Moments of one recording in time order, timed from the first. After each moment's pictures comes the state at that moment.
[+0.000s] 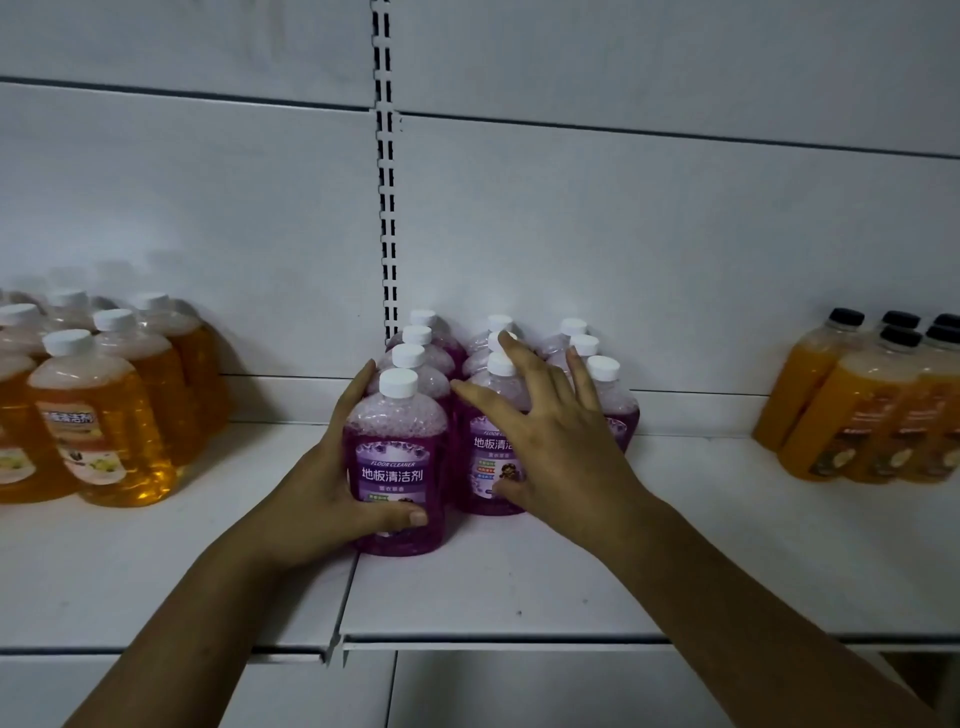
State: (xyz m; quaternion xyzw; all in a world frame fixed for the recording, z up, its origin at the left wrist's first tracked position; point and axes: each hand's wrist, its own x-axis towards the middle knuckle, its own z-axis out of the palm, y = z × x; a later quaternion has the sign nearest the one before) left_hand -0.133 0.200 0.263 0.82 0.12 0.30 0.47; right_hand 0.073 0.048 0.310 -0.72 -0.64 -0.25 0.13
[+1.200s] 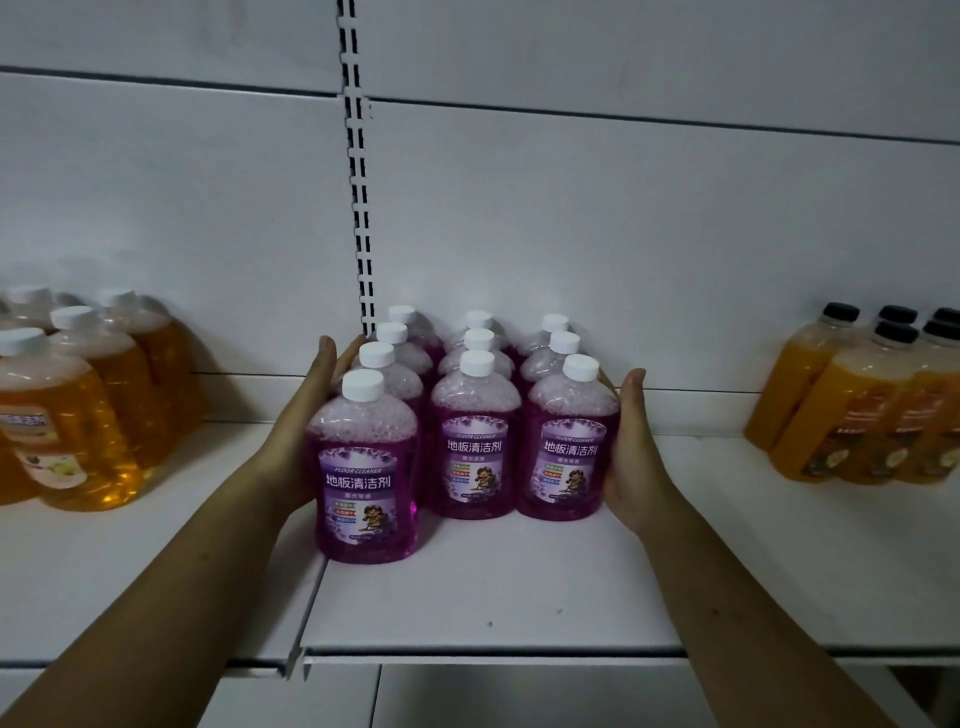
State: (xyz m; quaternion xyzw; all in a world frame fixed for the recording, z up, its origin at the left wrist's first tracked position) left_hand -0.076 0.232 0.284 0.54 0.15 0.33 0.76; right_hand 0.161 0.055 0.273 -0.44 -0.31 0.35 0.76
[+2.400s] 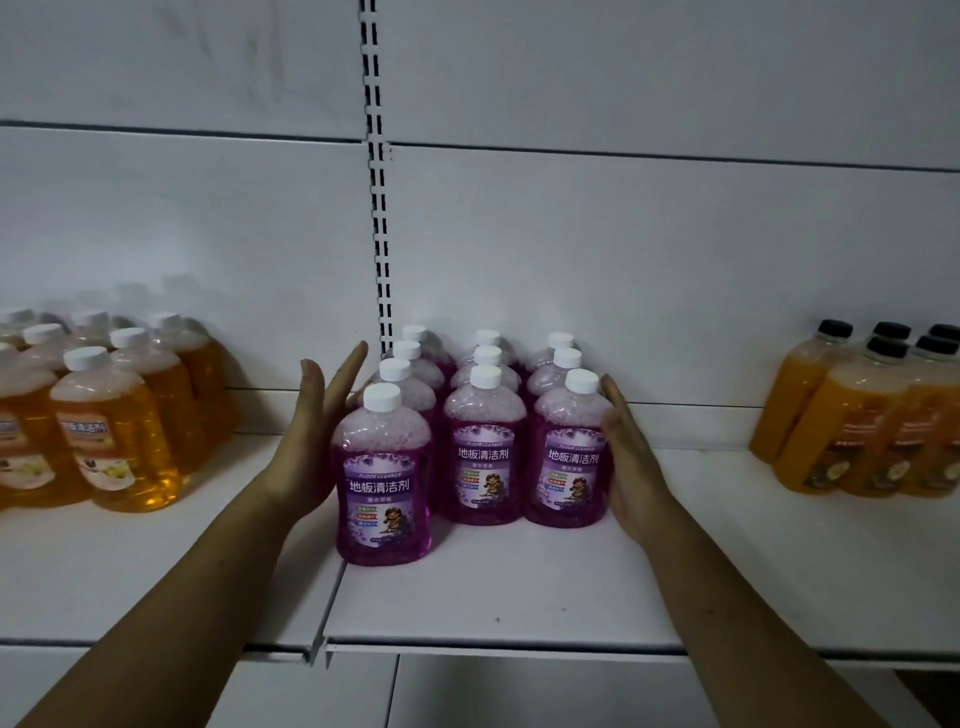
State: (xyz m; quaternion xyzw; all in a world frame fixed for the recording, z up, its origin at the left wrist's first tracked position) left_hand -0.099 0.212 0.292 0.63 0.16 0.37 0.67; right_hand 0.166 0.044 0.262 -0.50 -0.36 0.30 0.73
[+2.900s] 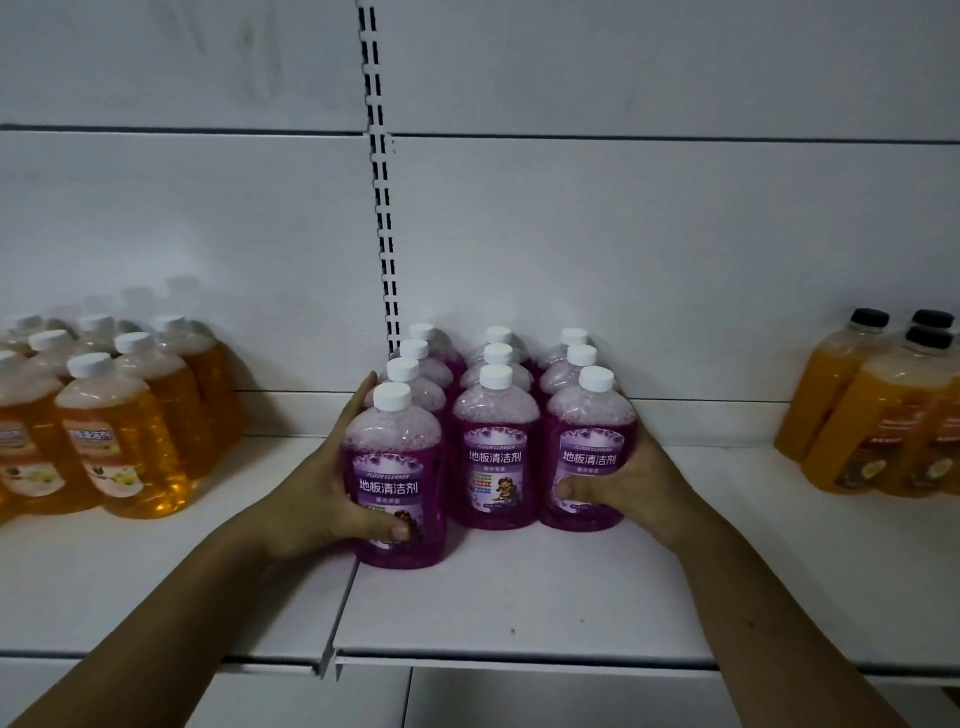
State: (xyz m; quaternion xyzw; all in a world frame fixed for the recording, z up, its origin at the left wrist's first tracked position) left_hand -0.128 0.220 0.271 0.82 0.14 0.24 0.51; right_hand 0.181 0.037 0.251 -0.57 -0.49 0.25 0.61
